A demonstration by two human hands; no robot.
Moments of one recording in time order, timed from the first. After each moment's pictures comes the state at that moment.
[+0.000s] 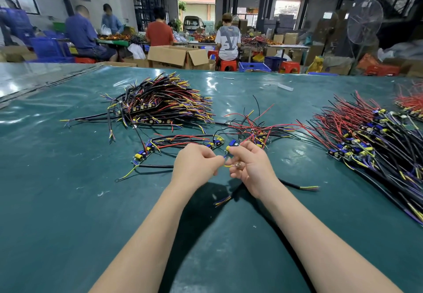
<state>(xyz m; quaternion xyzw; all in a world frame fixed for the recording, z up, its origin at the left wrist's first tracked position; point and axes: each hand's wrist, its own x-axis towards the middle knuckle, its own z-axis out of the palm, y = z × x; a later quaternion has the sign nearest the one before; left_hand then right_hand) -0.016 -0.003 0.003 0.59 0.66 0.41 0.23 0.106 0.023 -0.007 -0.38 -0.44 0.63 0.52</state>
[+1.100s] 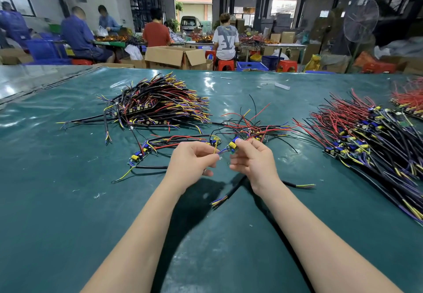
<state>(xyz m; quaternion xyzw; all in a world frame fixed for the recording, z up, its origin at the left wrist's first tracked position) -0.020 -0.001 0.001 0.55 0.52 0.53 0.39 0.114 0.028 -0.008 -0.40 -0.41 0.57 0.59</state>
